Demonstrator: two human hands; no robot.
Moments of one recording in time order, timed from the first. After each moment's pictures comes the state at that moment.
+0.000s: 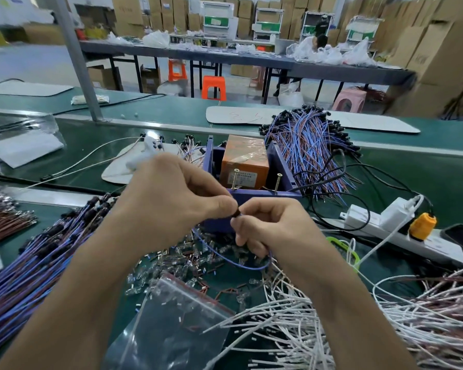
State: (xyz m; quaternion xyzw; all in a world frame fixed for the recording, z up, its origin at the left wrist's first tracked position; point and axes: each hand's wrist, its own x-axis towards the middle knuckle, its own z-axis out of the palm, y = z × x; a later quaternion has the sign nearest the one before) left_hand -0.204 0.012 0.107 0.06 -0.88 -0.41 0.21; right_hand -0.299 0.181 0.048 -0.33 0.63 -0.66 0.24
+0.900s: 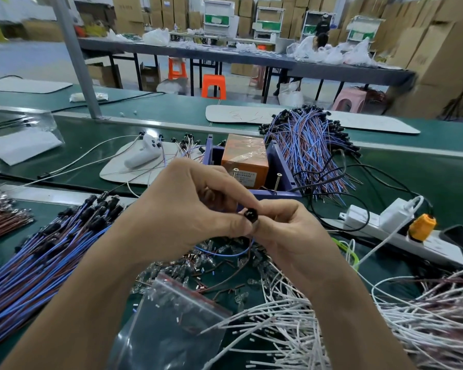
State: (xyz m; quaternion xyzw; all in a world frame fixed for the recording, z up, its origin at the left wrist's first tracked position) left_hand -0.207 0.021 0.106 -0.07 -0.84 -0.52 0.16; right_hand -0.305 0.187 0.043 -0.34 0.51 -0.74 0.29
